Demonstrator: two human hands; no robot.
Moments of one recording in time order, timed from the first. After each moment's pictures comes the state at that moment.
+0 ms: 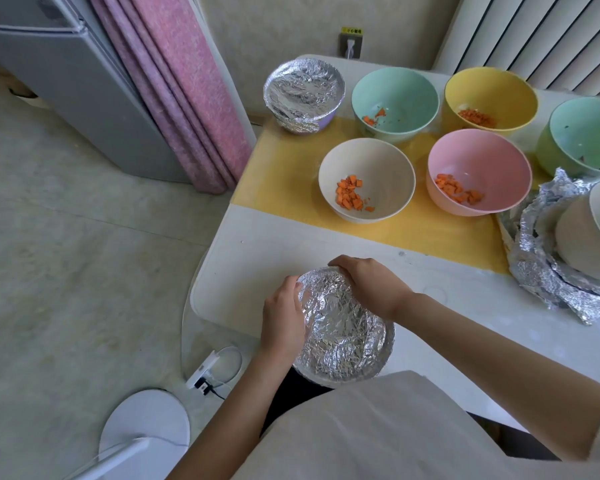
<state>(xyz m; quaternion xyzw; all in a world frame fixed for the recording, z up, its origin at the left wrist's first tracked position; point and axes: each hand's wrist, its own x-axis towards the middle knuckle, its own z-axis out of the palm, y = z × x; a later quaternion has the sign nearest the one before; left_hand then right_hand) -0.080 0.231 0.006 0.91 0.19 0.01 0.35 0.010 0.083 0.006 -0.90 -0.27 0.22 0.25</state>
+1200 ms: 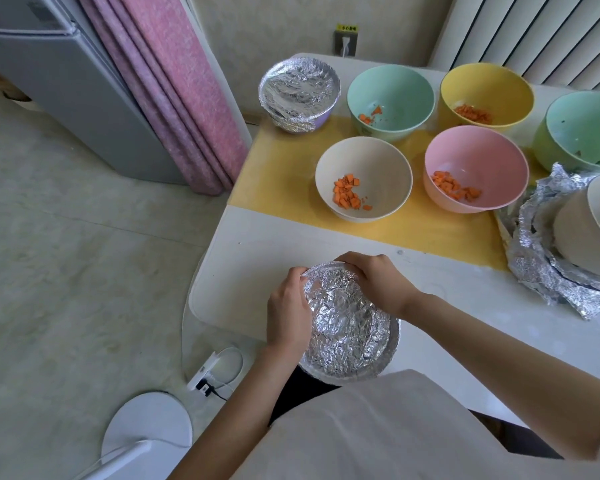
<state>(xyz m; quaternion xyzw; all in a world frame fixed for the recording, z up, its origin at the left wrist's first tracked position) -0.071 0.221 0.014 0.92 0.18 0.04 0.34 0.011 0.071 0.012 -0.89 -0.24 0.20 0.34</state>
